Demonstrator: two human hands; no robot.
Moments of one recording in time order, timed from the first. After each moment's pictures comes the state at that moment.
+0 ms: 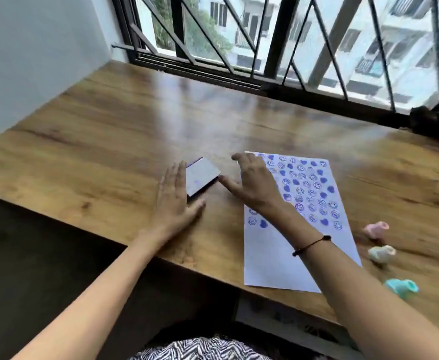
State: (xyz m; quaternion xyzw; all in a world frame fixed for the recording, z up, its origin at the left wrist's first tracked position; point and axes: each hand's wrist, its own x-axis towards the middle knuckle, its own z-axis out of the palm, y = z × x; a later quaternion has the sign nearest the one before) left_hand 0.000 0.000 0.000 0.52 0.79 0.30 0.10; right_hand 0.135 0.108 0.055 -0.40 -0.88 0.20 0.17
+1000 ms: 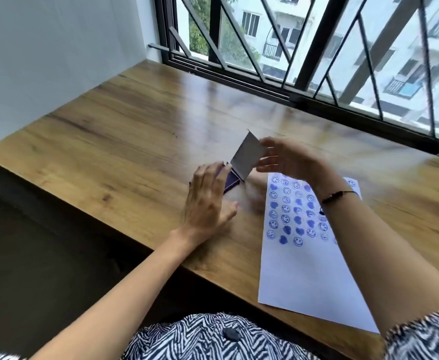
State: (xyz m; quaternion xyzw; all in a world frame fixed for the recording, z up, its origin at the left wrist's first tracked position) left_hand 0.016 0.014 0.001 0.58 0.73 0.35 -0.12; right_hand 0.107 0.194 0.085 -0.40 -0.64 0.66 0.07
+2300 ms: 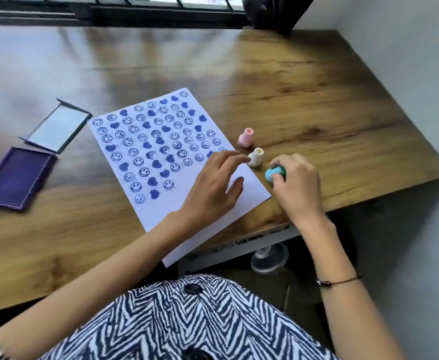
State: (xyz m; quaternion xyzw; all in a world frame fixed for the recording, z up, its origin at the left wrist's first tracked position) left_hand 0.230 0.052 0.020 0.79 0.42 0.39 0.22; right_hand 0.388 0.042 0.043 -0.74 -0.63 0.07 0.21
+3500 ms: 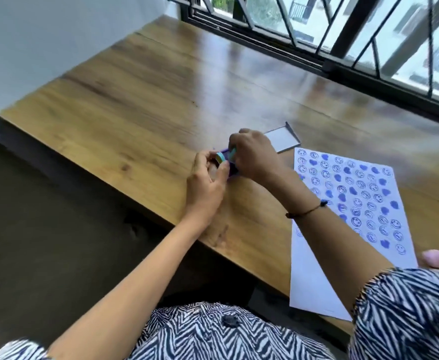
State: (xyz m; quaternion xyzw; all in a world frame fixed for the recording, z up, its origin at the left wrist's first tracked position) left_hand 0.009 -0.011 0.006 0.28 0.73 0.61 0.16; right_hand 0.049 0.102 0.050 -0.26 -0.95 0.14 0.09
